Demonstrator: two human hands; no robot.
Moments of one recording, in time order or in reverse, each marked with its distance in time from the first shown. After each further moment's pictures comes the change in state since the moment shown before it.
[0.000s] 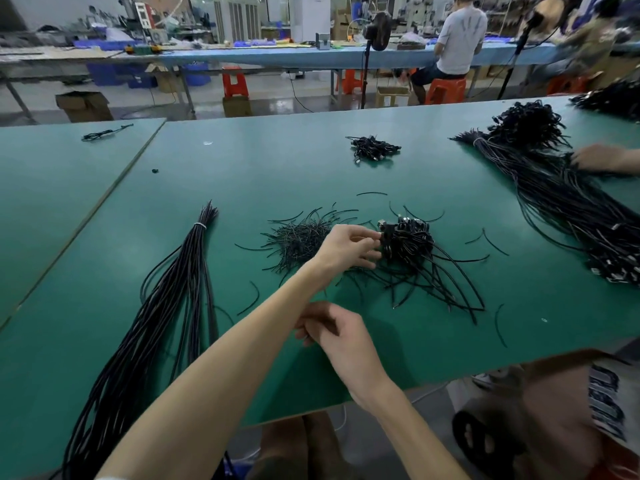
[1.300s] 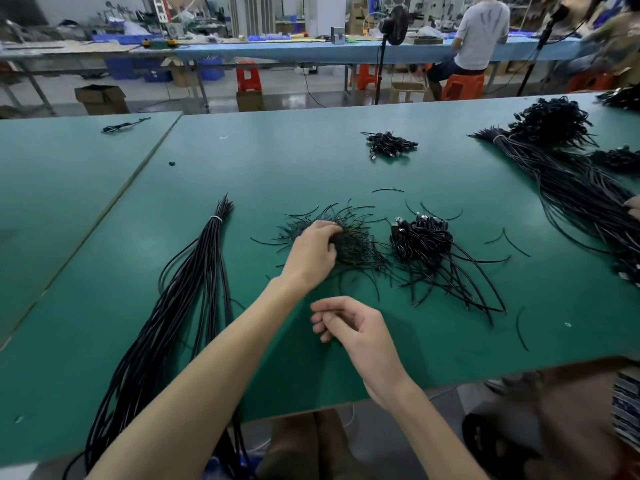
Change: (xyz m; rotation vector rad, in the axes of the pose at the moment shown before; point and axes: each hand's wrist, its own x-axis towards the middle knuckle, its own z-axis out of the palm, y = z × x) left_hand -0.021 -0.033 -0.059 0.790 0.308 0.224; right_hand -0.001 0.003 0.000 0.069 0.001 -0.040
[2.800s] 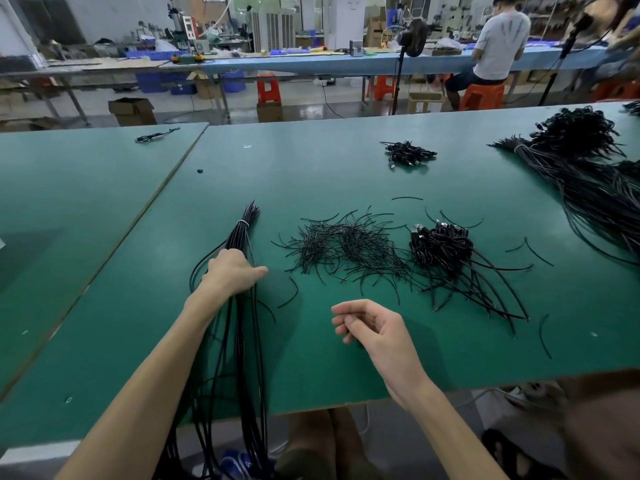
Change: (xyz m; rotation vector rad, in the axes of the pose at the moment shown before) left_hand -0.056 -0.084 -0.111 0.214 -0.140 -0.630; right_hand -0.001 0.002 -0.003 -0.031 -0.022 -0.011
